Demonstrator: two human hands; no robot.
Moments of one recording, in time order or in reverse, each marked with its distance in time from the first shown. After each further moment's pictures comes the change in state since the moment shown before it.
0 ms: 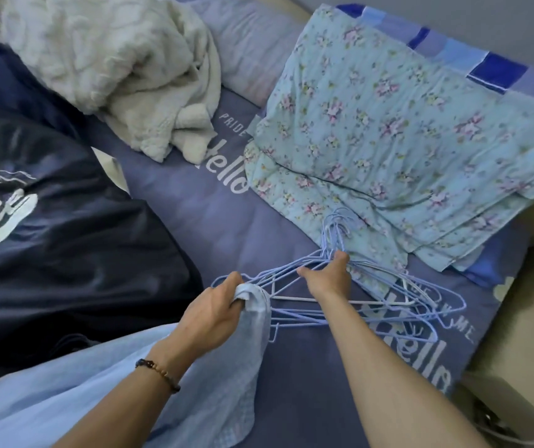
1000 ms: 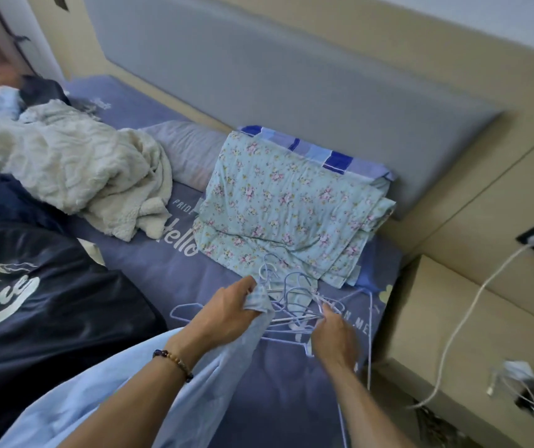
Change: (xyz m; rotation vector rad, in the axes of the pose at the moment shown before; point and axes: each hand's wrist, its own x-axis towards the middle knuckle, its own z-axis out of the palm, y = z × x) left_hand -0.061 0.196 -0.055 0.000 -0.064 0.291; right_hand -0.141 0.059 -0.180 -0.343 0.271 -0.229
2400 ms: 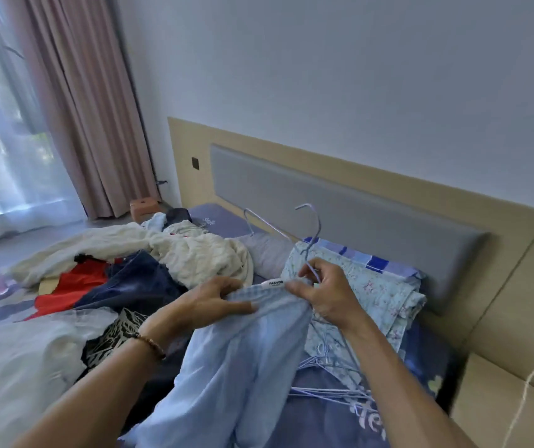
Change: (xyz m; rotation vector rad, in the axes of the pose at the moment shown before) left_hand -0.253 0.121 -0.220 -0.026 0.205 0.001; right_hand -0.212 -0.168 -0.232 0.912 -0.145 -0.842
